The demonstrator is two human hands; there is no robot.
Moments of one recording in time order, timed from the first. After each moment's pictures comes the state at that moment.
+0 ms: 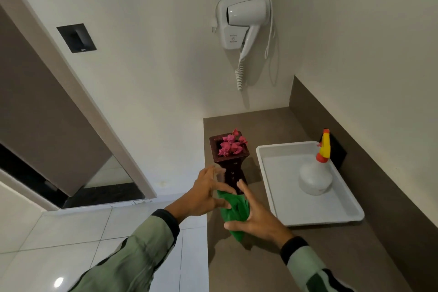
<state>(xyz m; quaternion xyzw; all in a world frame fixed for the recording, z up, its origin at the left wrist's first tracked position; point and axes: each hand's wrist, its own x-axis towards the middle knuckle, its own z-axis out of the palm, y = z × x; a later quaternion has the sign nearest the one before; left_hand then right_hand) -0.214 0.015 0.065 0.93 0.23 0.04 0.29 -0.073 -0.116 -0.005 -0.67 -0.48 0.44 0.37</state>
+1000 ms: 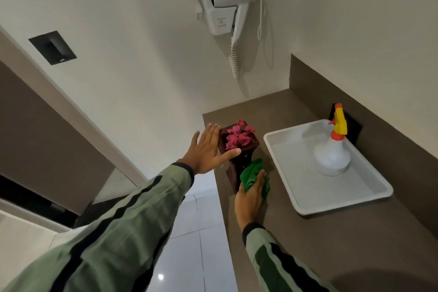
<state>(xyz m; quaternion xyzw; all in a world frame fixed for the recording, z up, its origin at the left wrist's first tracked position) -0.167 0.119 0.062 0.96 0.27 0.00 0.10 -0.137 -0.007 -0.062 -0.77 -0.09 0.16 0.61</state>
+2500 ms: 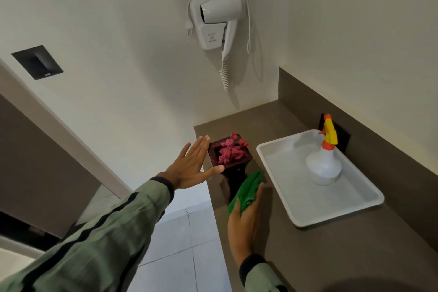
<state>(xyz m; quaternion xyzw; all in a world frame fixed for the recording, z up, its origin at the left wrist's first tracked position) -0.185 0.143 0.067 0.98 0.20 -0.04 0.08 -0.164 -0.032 -0.018 -0.75 -0.09 0.03 0.65</state>
